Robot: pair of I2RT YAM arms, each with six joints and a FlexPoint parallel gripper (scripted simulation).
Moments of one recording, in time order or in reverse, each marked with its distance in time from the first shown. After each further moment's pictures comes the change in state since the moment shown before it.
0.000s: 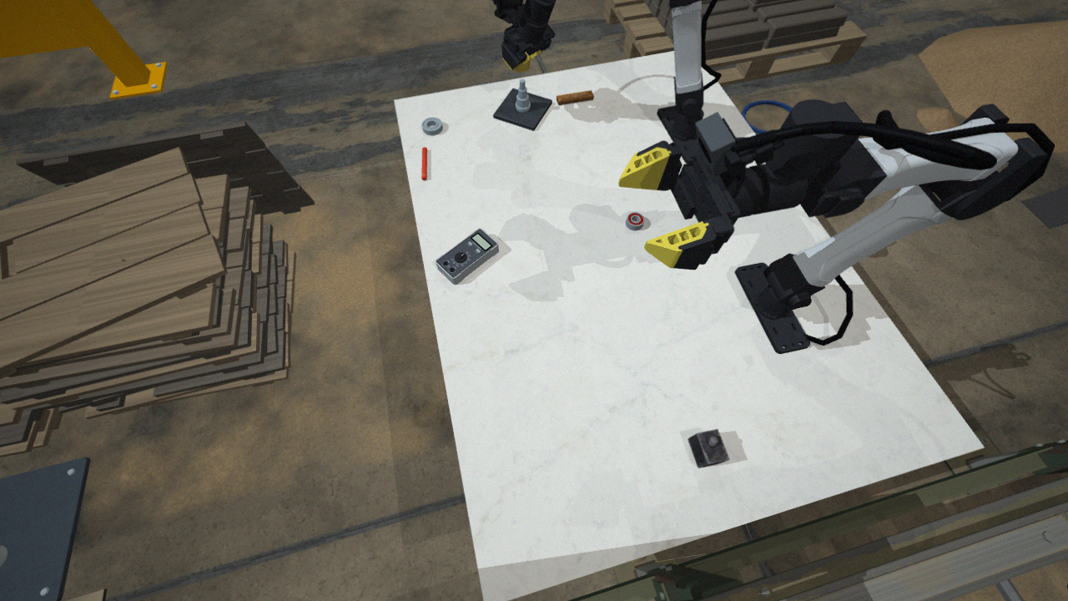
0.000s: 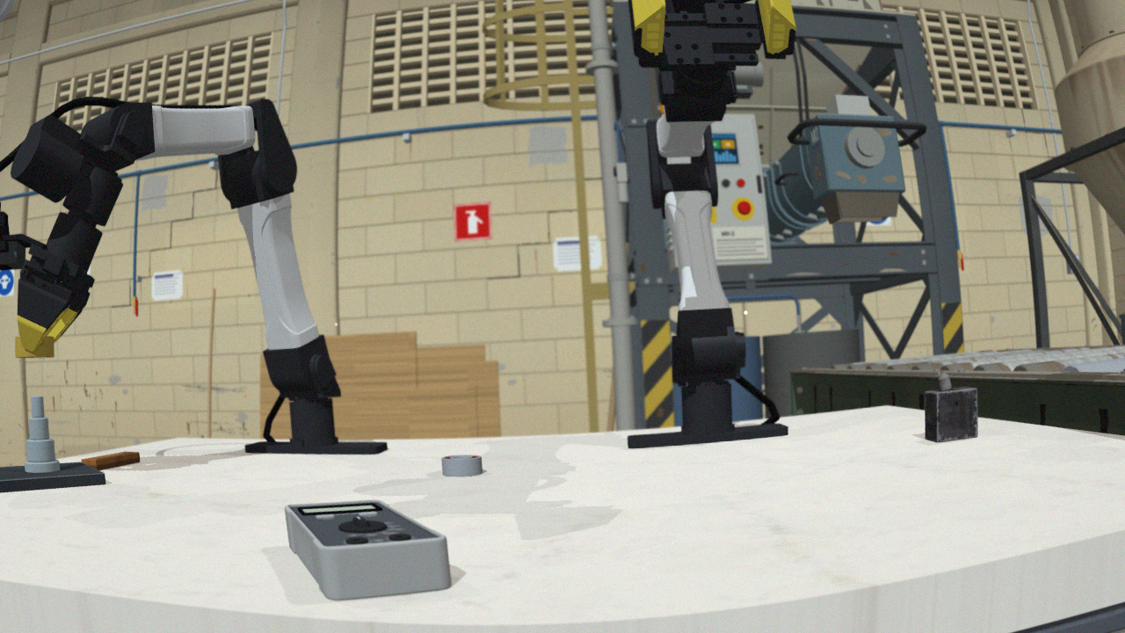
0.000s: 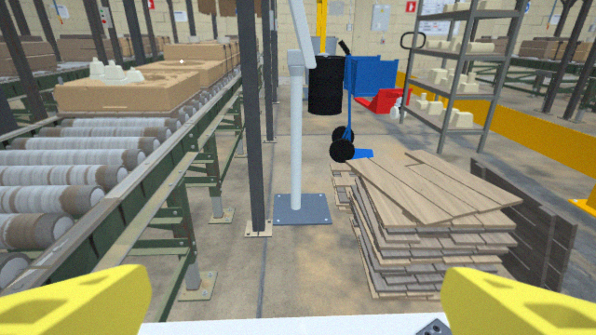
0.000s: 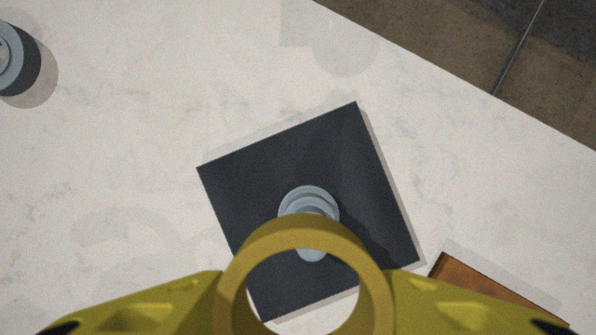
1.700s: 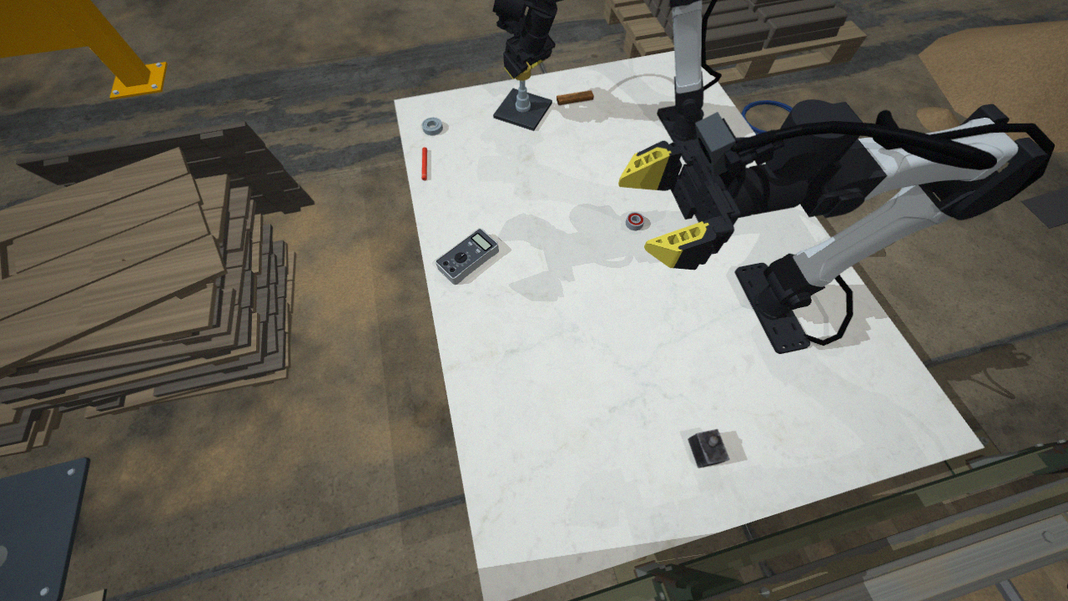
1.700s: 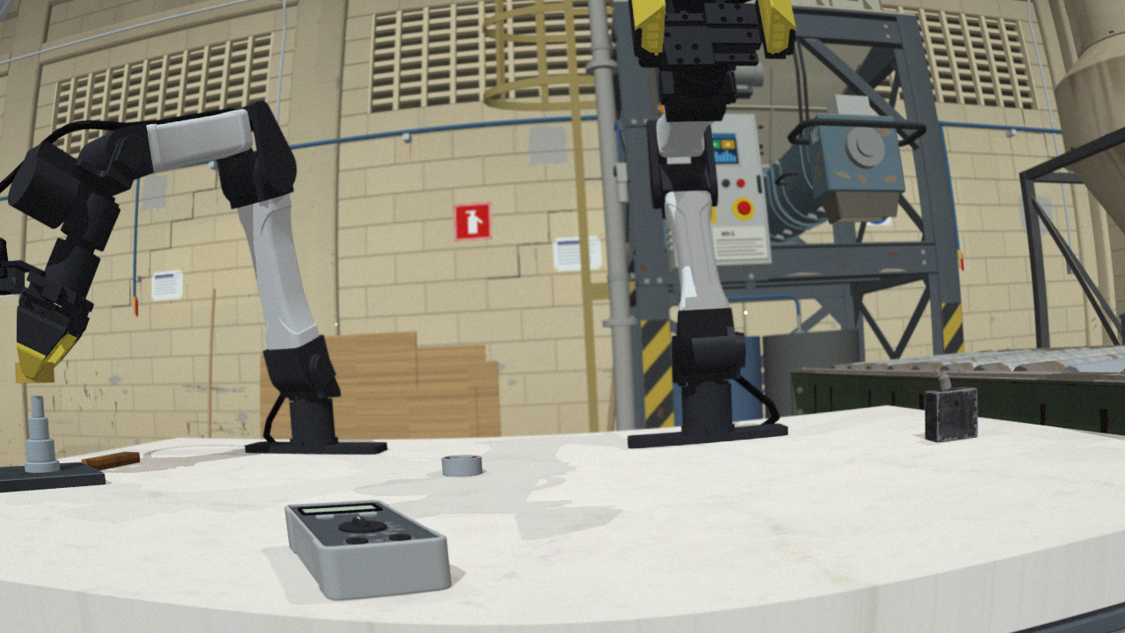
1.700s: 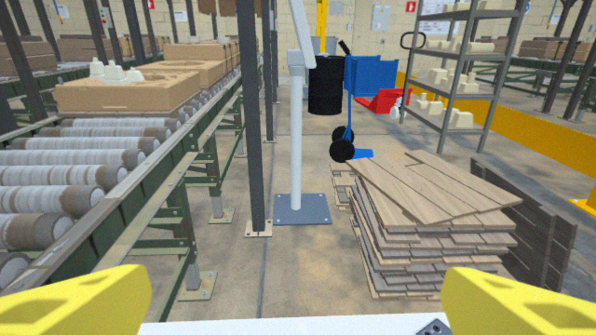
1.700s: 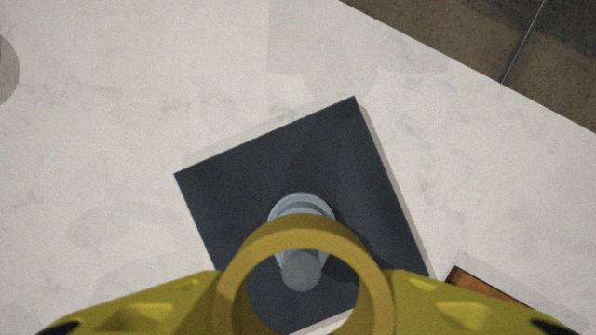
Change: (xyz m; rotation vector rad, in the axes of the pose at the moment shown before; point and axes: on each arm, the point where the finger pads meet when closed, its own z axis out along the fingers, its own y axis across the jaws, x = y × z) left arm 0.000 0.000 0.000 0.000 0.000 0.000; right arm 0.009 -0.005 0.025 0.002 0.000 0.011
